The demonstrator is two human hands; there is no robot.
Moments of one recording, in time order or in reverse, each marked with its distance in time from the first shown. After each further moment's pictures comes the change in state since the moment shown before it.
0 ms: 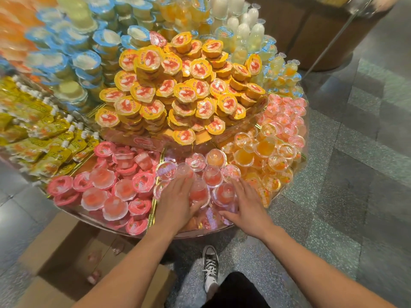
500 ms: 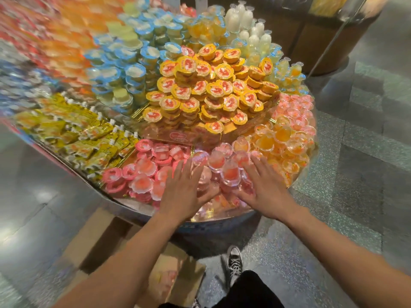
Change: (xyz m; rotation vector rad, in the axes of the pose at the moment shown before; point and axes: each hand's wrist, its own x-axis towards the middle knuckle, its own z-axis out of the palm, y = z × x) left_hand -0.095 -0.058 -0.095 0.204 -0.040 0.083; right_hand -0.080 -0.117 -0.017 -0.171 0.177 -0.084
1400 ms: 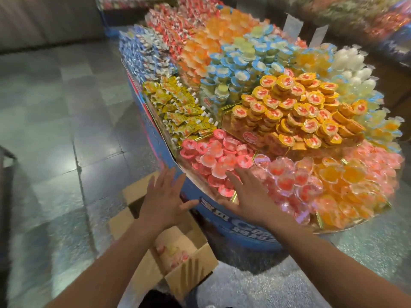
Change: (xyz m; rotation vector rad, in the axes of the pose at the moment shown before) left_hand -0.235 -0.061 -0.027 0.010 0.034 -0.559; right_hand -0.053 -0.169 0.012 -0.113 -0.201 -0.523
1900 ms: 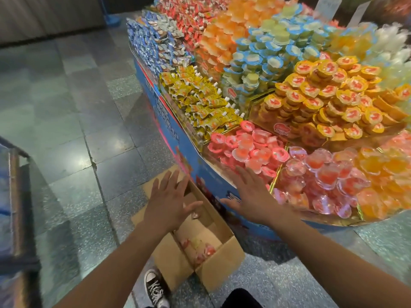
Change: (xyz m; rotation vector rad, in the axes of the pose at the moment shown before) left_hand -0.008 -0.130 -0.003 0.017 -0.098 0.010; right_hand 0.066 -0.112 0.044 0.046 -0.039 0.002
